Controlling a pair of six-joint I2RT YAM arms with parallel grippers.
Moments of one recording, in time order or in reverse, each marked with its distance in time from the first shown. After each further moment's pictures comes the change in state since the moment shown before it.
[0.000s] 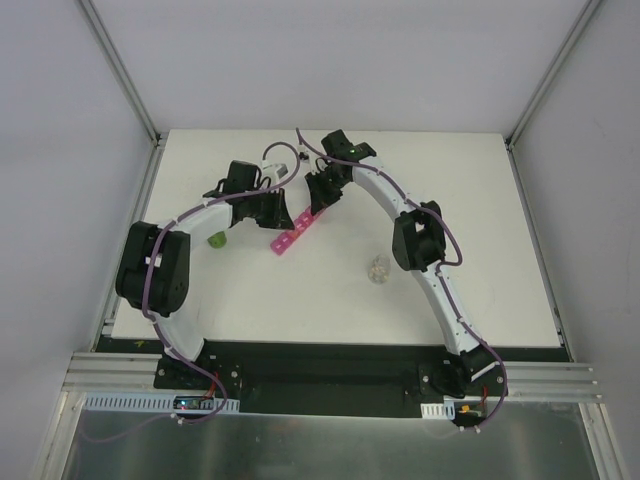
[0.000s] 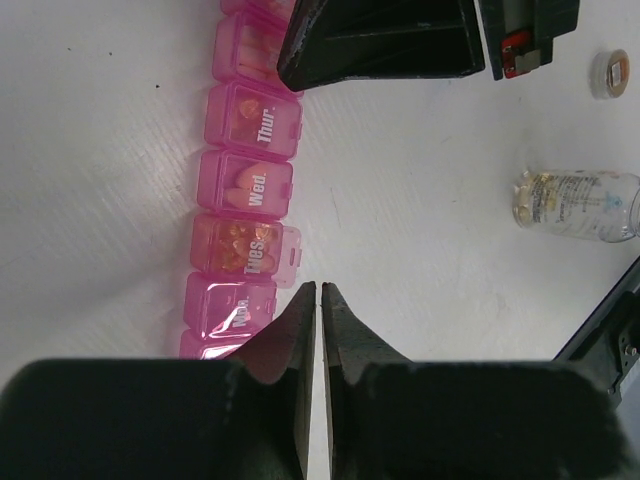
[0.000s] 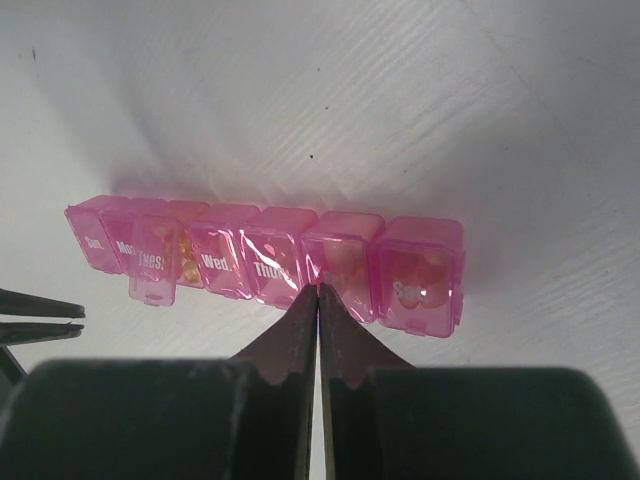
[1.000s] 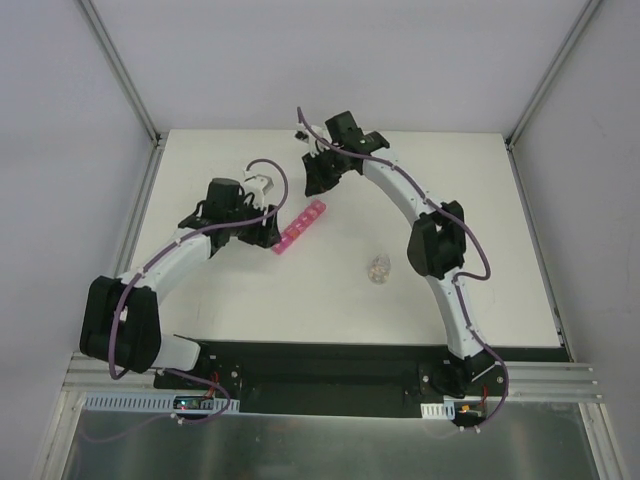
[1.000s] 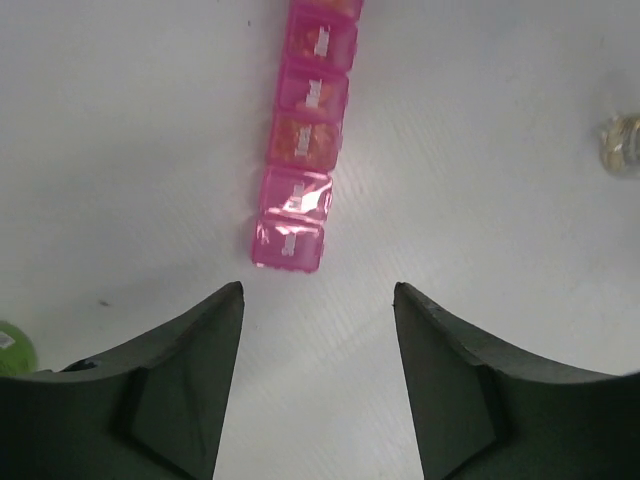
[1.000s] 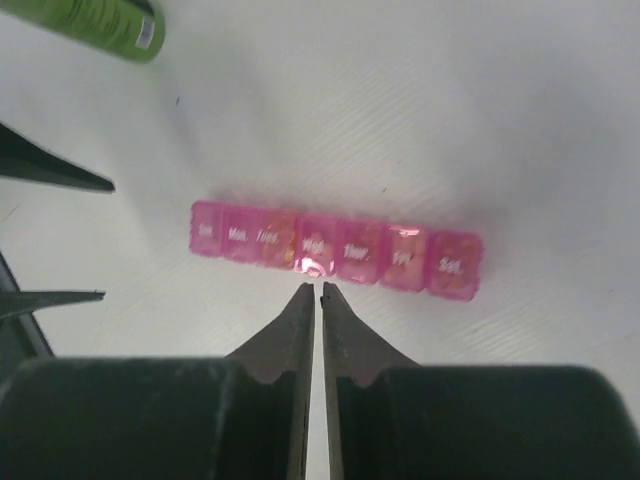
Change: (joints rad) left arm 0.000 -0.380 -0.274 -0.043 -0.210 0.196; right arm 0.030 -0.307 -0.273 0.162 -0.017 -0.027
